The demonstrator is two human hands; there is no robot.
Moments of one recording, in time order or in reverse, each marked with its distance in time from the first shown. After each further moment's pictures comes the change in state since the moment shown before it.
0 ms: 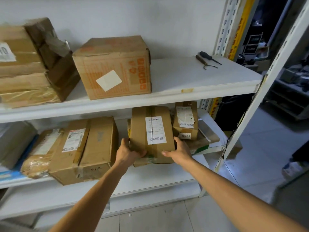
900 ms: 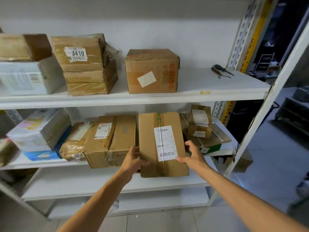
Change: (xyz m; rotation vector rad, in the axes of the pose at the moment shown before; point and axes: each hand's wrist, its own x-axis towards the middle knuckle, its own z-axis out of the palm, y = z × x) left_hand -0.087 -0.061 -0.065 -0.371 -0.182 0.053; right_hand -0.079 0.008 0.028 -0.056 -0.022 -0.135
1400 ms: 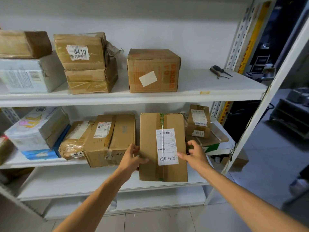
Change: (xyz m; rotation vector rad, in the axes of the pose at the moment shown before) left_hand -0.002 0.000 -0.007 0.077 0.049 0.060; right_hand -0.009 0.000 -0.001 0.097 0.048 0.023
